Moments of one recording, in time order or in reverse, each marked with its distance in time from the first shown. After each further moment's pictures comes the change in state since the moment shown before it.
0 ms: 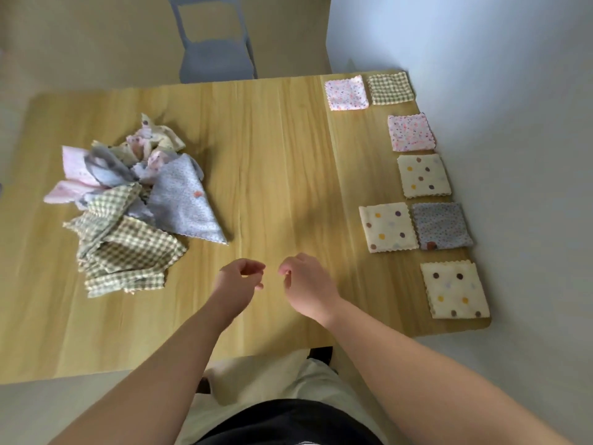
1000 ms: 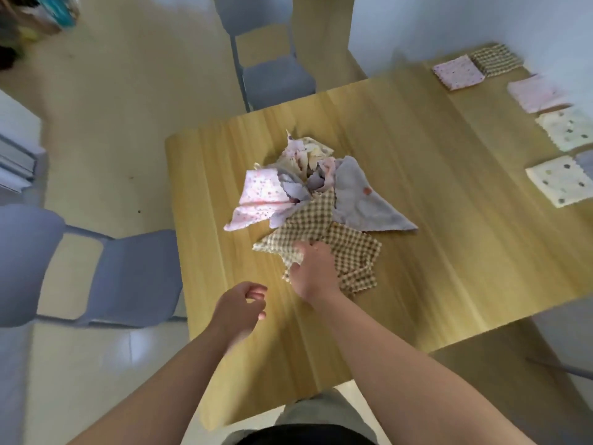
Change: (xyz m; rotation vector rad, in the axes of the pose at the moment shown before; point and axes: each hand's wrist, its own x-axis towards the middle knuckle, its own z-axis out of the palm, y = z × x) left_hand 0.103 -0.178 -0.460 0.265 -0.173 0.117; right_hand 0.149 -0.409 0.244 0.303 0.264 0.291
